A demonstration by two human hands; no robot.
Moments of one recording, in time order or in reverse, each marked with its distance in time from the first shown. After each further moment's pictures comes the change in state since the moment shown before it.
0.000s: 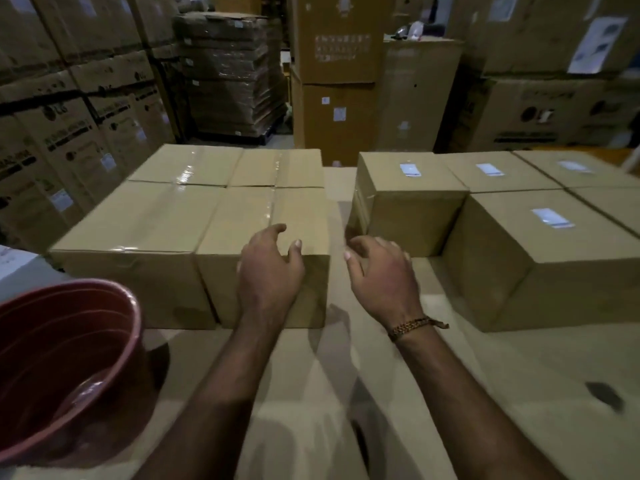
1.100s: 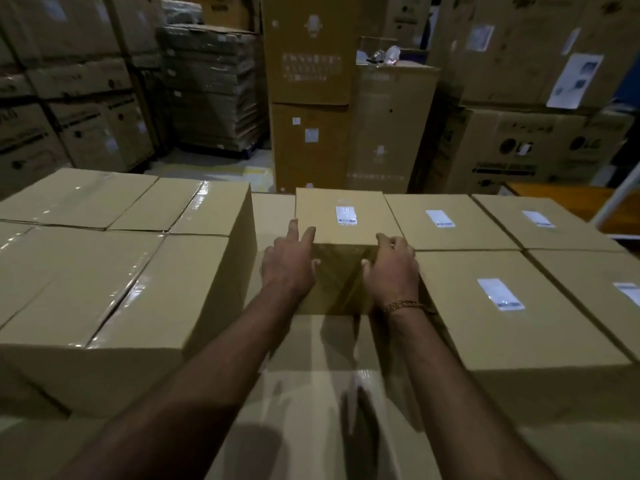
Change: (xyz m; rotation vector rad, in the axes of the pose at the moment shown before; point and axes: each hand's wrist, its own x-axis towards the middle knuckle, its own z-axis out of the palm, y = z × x) left_hand 0.121 0.143 0.262 0.502 -0.330 0.260; right_hand 0.204 0.239 -0.023 -0.209 -0.100 0.233
